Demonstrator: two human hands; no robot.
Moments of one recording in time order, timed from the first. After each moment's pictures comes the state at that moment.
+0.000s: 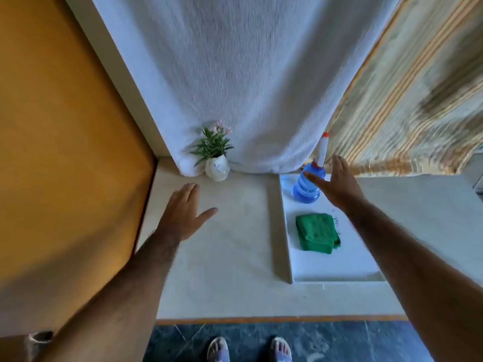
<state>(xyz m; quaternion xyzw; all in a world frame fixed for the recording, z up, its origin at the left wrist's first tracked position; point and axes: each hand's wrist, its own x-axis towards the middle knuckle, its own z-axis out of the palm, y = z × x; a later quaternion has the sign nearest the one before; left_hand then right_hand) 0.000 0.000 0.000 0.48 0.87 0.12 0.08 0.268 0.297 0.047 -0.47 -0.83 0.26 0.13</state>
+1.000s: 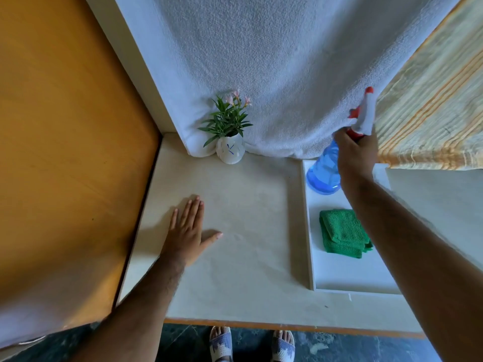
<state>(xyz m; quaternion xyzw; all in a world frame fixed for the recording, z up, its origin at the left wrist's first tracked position) 0.005 -0.052 -0.136 0.46 0.88 0.03 0.12 0.178 0.297 0.018 -0.47 -0.60 0.46 0.45</state>
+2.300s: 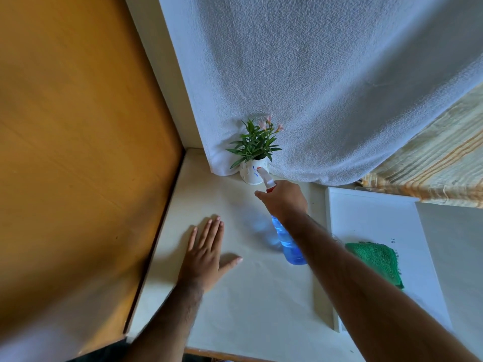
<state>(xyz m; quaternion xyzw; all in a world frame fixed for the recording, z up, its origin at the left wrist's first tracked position) 0.004 -0.055 -0.145 0.47 0.88 0.07 0.01 0.048 0.191 -0.030 -0.49 -0.82 0.28 -0.02</state>
